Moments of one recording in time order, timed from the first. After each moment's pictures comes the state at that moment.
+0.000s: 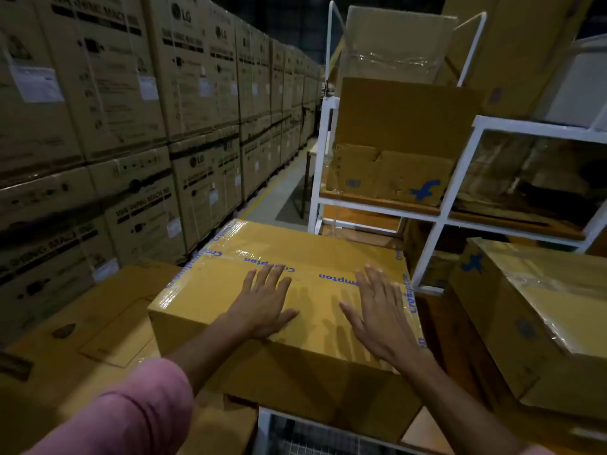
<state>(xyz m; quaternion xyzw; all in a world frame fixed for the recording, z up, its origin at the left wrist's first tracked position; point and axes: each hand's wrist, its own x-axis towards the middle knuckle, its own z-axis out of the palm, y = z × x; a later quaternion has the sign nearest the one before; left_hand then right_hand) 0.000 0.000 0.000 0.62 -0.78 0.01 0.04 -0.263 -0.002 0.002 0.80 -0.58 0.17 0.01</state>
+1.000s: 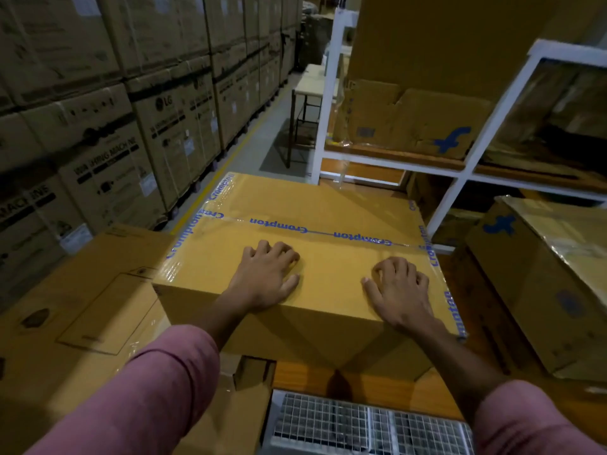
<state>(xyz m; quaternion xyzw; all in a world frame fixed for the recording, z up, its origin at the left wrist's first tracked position) 0.051 -0.093 -0.059 0.57 -0.82 0.03 0.08 -0.256 -0.081 -0.056 0.74 -0.67 0.10 -0.01</state>
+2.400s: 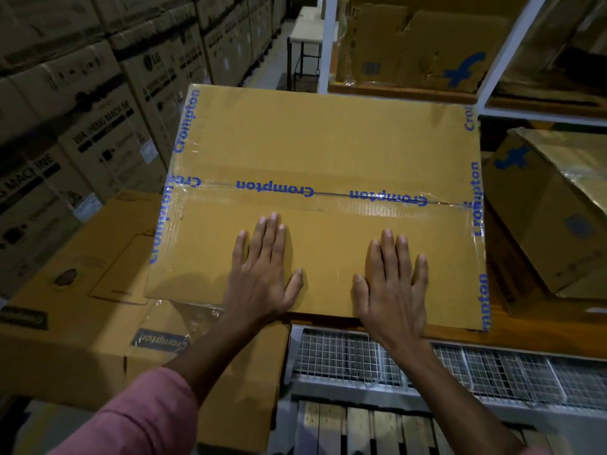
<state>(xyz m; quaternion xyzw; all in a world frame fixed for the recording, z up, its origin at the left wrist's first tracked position) 0.054 0.039 -0.098 0.60 -0.76 0.16 0.20 -0.191 0.060 -0.102 0.71 -0.66 0.18 0.15</state>
